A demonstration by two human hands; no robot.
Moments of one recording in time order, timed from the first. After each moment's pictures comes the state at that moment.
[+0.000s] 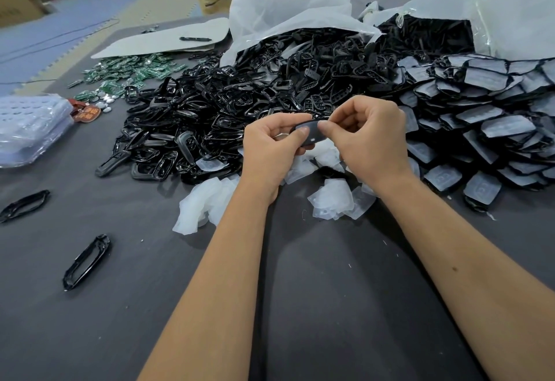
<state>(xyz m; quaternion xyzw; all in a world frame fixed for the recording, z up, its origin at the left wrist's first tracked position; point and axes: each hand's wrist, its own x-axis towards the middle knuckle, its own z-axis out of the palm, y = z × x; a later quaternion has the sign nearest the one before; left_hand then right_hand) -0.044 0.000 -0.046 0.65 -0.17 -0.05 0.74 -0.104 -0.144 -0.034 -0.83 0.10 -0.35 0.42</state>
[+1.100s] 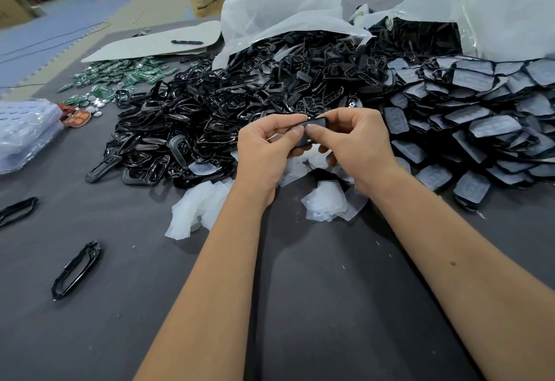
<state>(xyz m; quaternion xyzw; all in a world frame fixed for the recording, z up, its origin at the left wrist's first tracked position) -0.049 -0.002 -0.044 0.62 -0.18 -0.07 0.76 -0.098 -0.145 -0.044 -0.74 0.12 -0.22 0.63</state>
